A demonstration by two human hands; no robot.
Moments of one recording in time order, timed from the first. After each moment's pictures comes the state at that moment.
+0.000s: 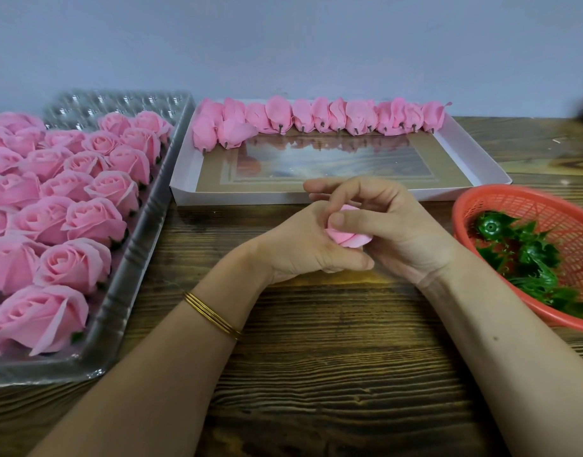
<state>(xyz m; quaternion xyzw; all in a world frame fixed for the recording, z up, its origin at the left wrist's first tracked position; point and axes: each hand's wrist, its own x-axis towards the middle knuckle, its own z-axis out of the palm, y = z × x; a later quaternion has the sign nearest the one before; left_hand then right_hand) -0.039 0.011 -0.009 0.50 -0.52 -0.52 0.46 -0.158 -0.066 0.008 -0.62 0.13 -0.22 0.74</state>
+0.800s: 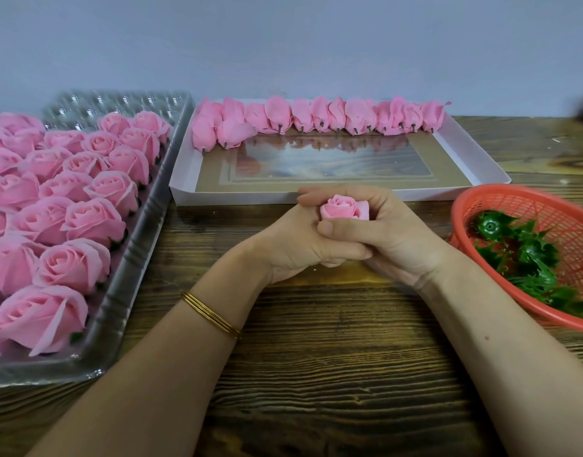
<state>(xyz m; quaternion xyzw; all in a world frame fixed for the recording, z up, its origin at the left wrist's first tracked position) -0.039 0.011 -0.008 0.49 -0.49 -0.52 0.49 -0.155 -0.070 -0.003 -0.64 0.10 -0.18 0.74</state>
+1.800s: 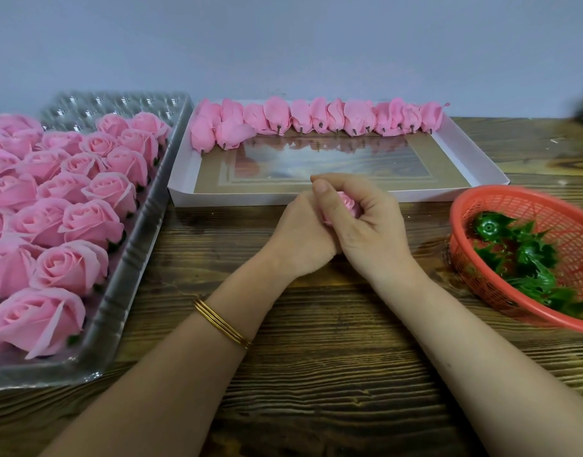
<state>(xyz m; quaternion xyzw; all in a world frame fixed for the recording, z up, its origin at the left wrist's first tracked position) -0.045 -0.004 -0.018 0.66 -0.55 -0.19 0.47 -0.135 -0.048 -0.012 -0.76 0.25 -0.41 0.44</state>
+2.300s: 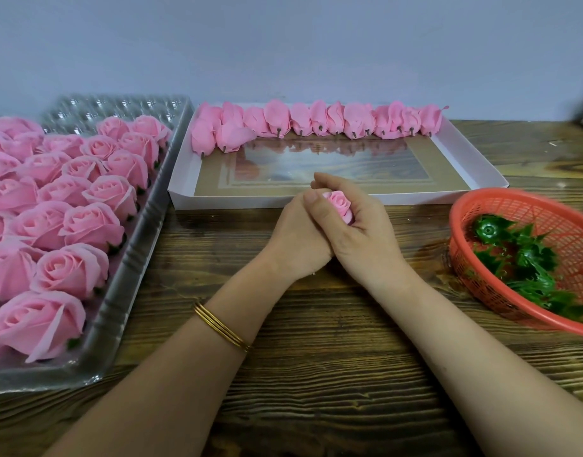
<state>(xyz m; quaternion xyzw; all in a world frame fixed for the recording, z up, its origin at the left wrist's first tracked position) -0.044 -0.004 -0.022 0.68 -0.54 -0.17 0.47 -0.132 -0.048 -0.015 -0.76 0.29 -0.35 0.46</state>
